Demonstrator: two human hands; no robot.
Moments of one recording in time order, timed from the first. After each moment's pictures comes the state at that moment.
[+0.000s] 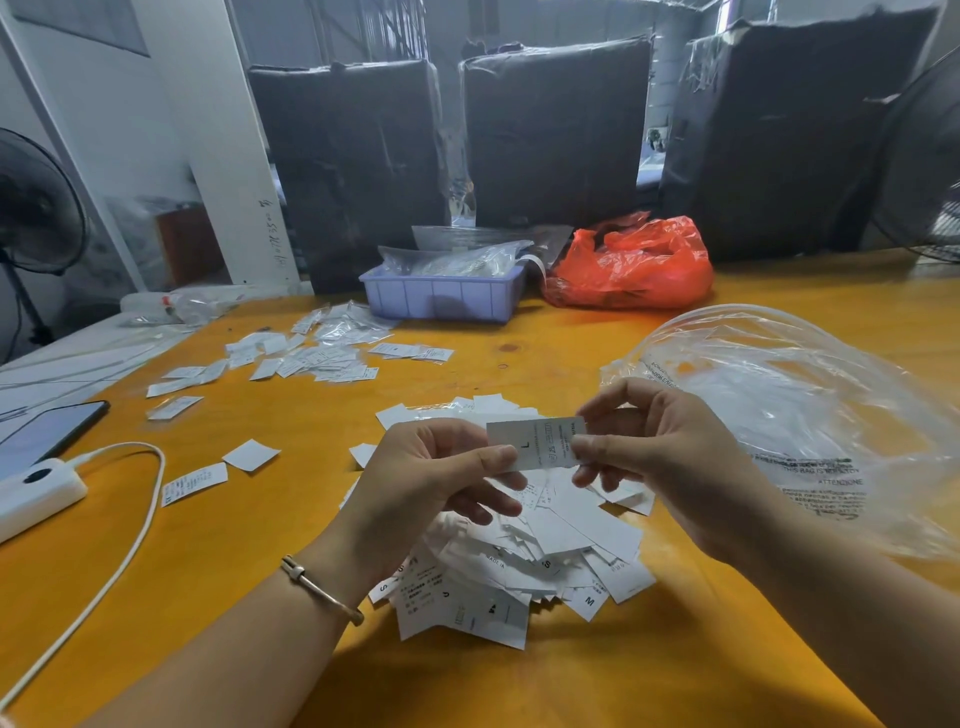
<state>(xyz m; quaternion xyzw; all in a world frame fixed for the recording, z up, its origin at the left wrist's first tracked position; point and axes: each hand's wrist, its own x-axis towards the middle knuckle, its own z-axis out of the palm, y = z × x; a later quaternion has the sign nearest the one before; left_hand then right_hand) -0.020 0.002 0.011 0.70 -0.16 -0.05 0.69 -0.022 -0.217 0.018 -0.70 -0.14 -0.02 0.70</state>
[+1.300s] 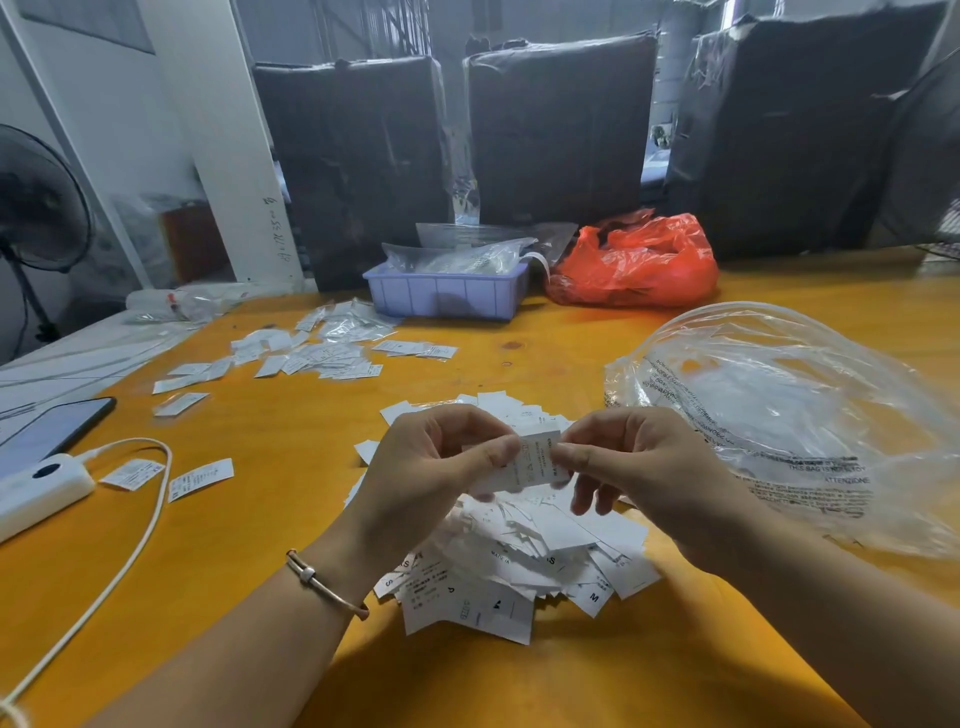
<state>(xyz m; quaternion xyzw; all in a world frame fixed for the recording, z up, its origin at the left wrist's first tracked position) -0.018 0.000 0.009 0.75 -0.20 0.04 0.63 -0.028 -0.206 0.014 -0.75 -0.16 0.01 0.64</state>
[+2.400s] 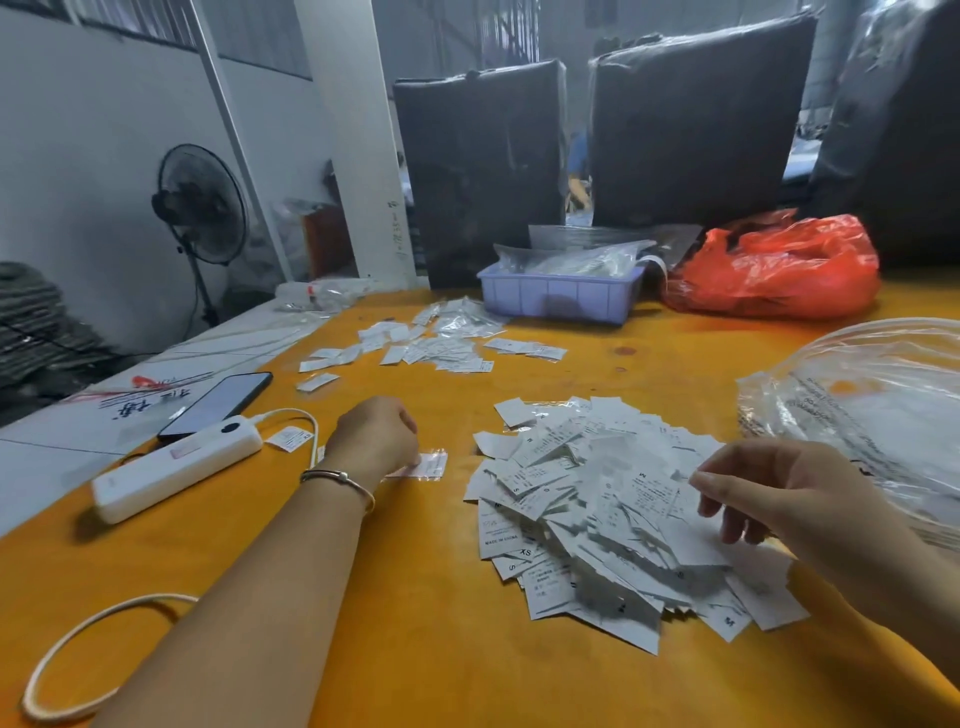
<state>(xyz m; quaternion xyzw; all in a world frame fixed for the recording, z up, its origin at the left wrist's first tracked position) 0.024 0.130 0.020 0.95 0.22 0.05 0.20 -0.024 -0.209 0.002 -0.83 -0.15 -0.05 0.54</state>
